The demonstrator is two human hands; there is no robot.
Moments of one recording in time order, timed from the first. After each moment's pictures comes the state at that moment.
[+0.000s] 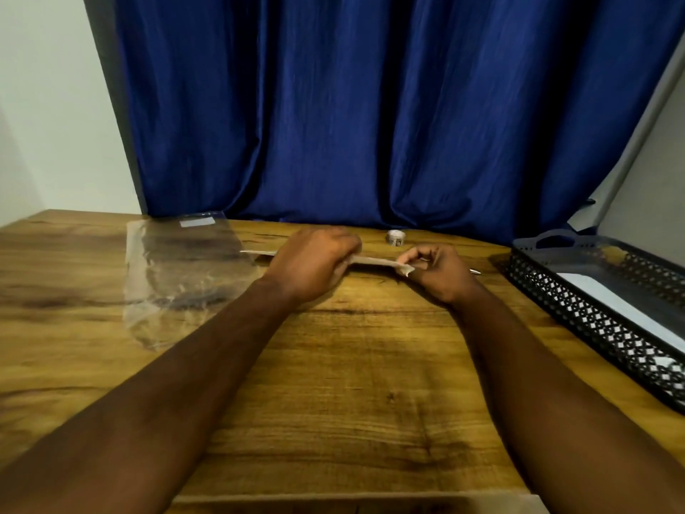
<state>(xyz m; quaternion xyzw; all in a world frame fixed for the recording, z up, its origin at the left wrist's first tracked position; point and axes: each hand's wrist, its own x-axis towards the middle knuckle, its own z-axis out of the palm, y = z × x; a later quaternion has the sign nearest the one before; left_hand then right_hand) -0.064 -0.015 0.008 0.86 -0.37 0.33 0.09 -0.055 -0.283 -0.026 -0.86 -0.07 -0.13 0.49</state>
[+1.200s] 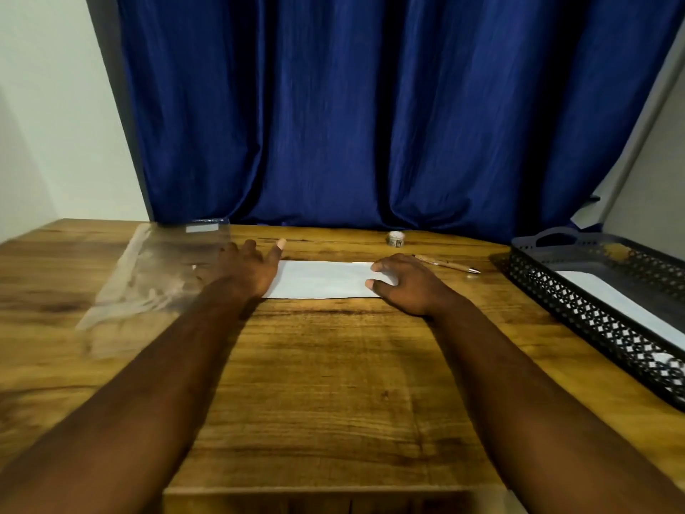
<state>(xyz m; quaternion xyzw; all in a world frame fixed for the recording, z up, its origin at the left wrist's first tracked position) -0.010 0.068 -0.032 0.98 0.08 0.09 0.16 -0.051 -0.253 -0.038 -0.97 -0.11 -0.09 0.21</state>
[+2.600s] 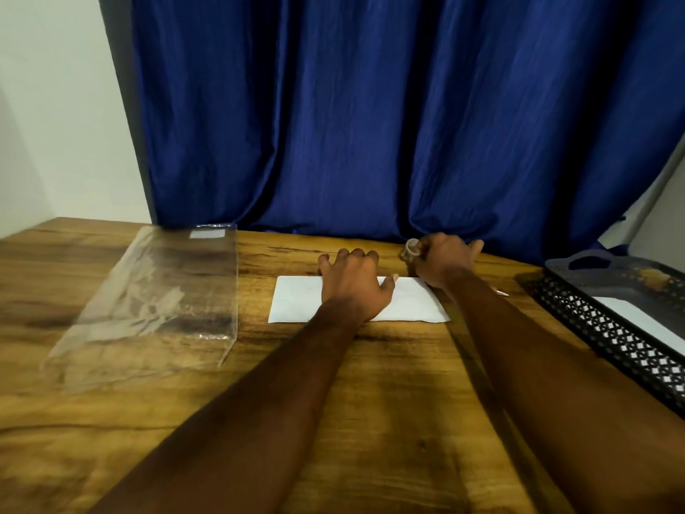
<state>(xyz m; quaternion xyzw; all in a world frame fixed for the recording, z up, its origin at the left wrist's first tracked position) -0.011 -0.076 -0.029 0.96 -0.13 0.22 0.14 0.024 -0.254 0.003 -0.97 0.12 -0.21 0.06</state>
